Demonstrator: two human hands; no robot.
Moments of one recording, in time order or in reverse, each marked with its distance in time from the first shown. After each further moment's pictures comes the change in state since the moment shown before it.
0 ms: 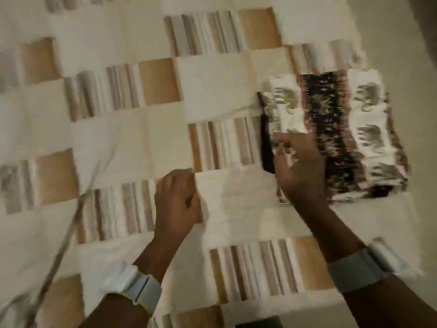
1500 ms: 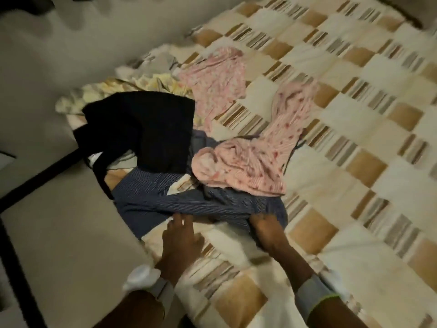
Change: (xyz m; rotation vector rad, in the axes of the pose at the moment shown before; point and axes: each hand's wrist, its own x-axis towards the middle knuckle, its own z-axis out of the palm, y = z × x) left_hand -0.231 -0.339 -0.280 -0.010 0.259 -0.991; right_hand -0.182 -0.459 0.341 -0.276 -1.300 0.048
